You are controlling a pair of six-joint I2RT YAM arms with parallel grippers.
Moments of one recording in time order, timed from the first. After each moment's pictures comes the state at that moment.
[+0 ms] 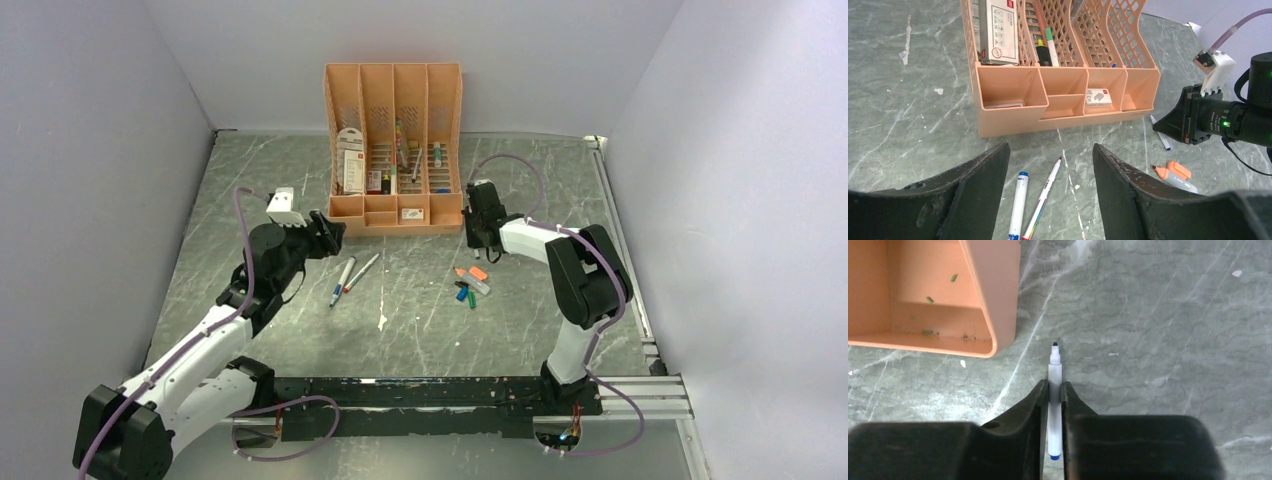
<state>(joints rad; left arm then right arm) -0.42 0.89 0.50 0.22 -0.09 -0.39 0.41 1.82 1.01 -0.10 0.17 0.18</state>
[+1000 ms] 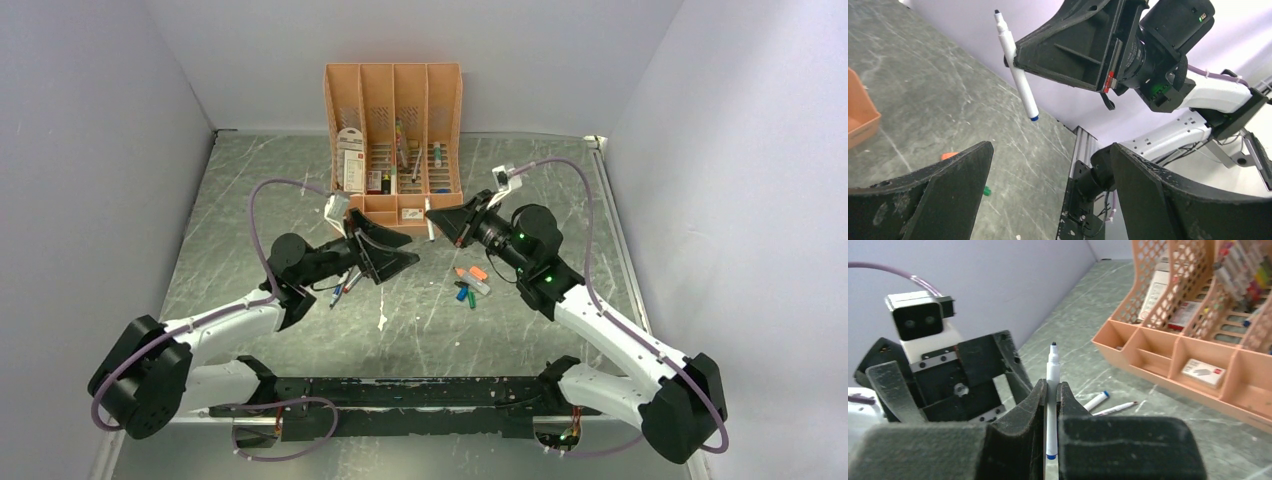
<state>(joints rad) -0.64 1.17 0.48 0.96 0.56 -0.77 0.58 1.03 0.72 0.35 -0.24 0.56</state>
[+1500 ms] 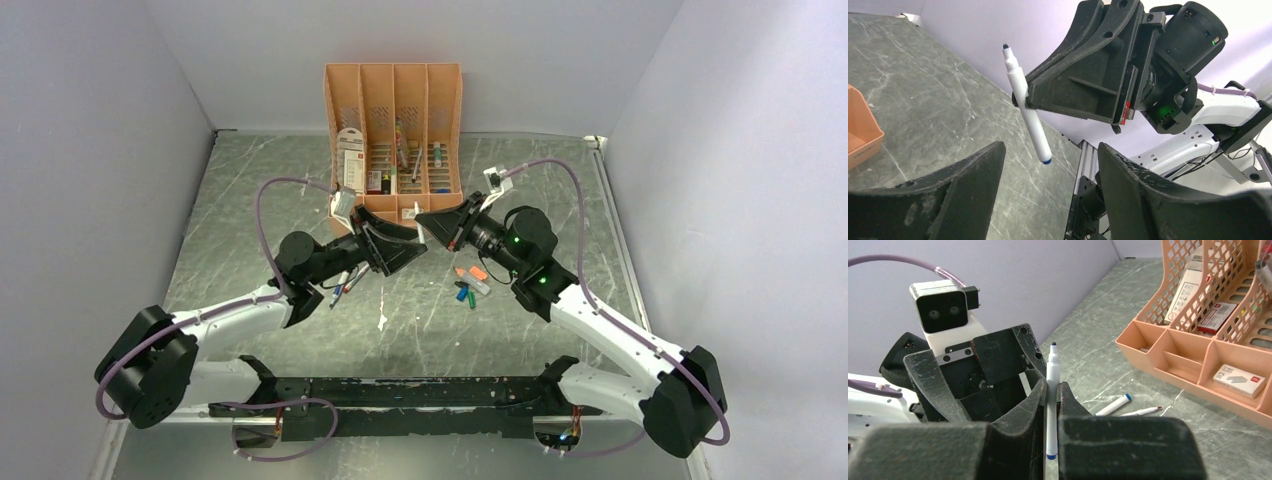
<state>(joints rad) -0.70 1.22 0.52 1.00 0.45 -0.75 0.65 1.04 0.72 0.41 -0.26 0.61</state>
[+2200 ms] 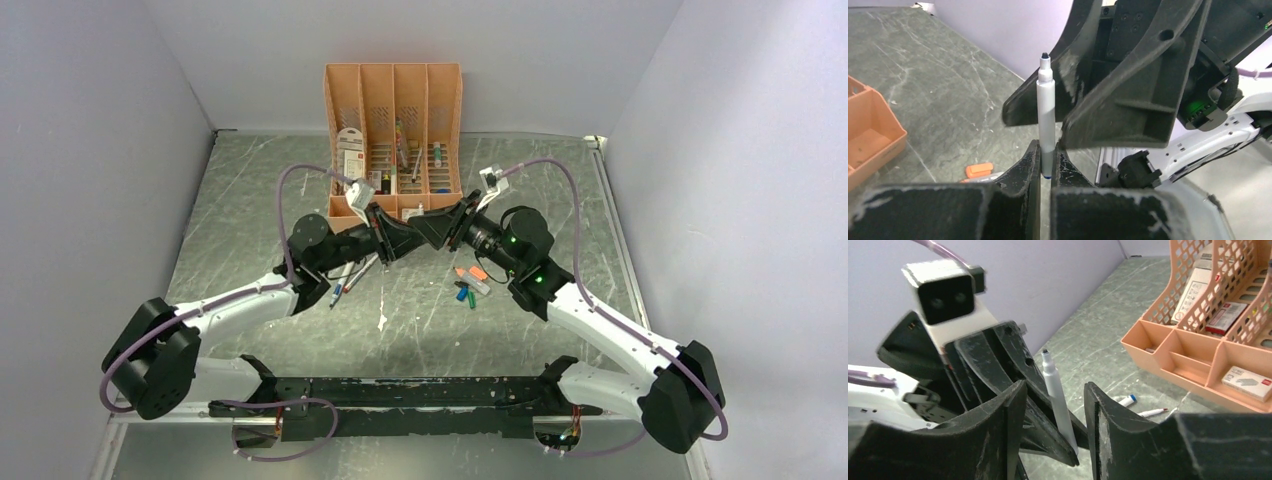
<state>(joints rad) -0.71 1.28 0.61 0.88 0.47 -0.65 0.67 1.07 0.72 0.46 -0.27 0.63</state>
